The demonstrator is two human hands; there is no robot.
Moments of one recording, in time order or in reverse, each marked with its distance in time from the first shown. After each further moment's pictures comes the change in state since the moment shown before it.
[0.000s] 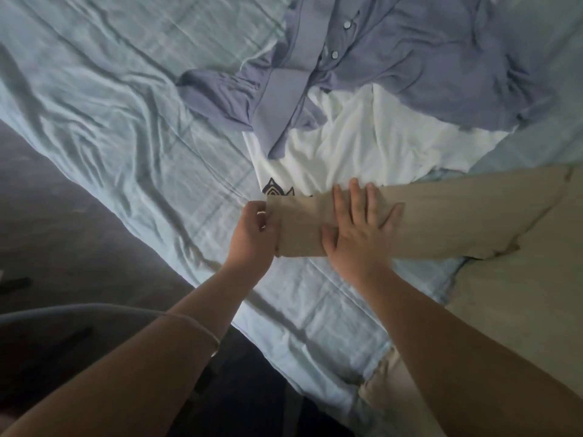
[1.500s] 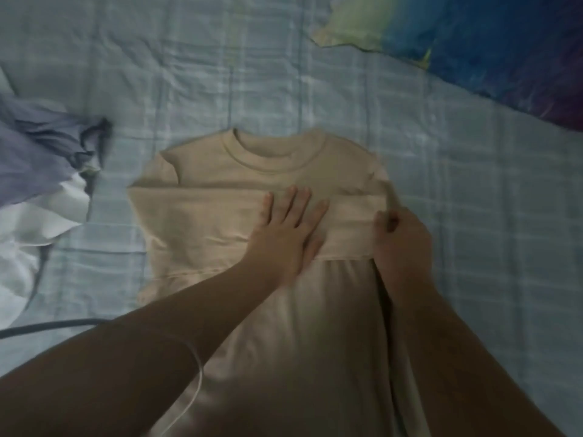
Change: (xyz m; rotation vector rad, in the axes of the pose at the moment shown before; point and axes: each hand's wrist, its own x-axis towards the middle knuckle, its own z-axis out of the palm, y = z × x) left_hand -0.161 0.053 0.547 1.374 -0.552 1.364; right_hand -0.254 0.507 0.029 0.752 0.395 1.216
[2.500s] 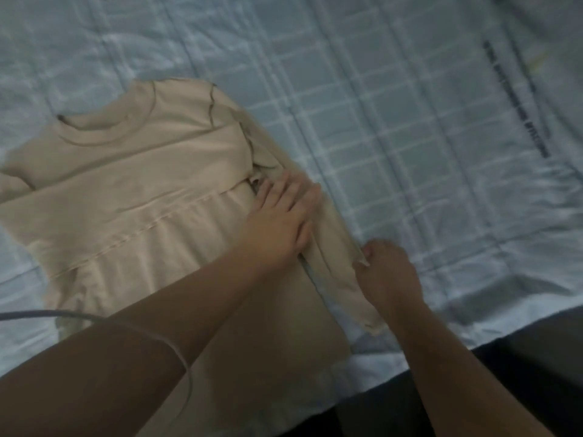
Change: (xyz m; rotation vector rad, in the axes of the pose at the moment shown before) left_hand -0.049 0.187 0.009 -0.035 -0.088 0.459; right_hand -0.181 0.213 -0.095 -0.255 -0.271 0.288
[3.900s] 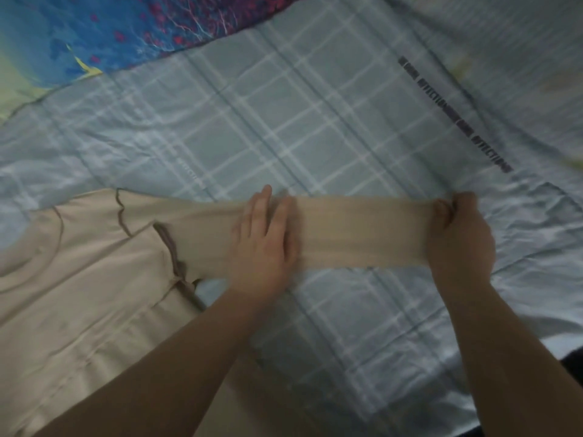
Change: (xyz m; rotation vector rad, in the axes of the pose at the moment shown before) left_hand 0.137 0.044 0.028 -0.072 0.195 -0.106; right_hand 0.152 0.129 -0.079 0.261 0.570 0.393
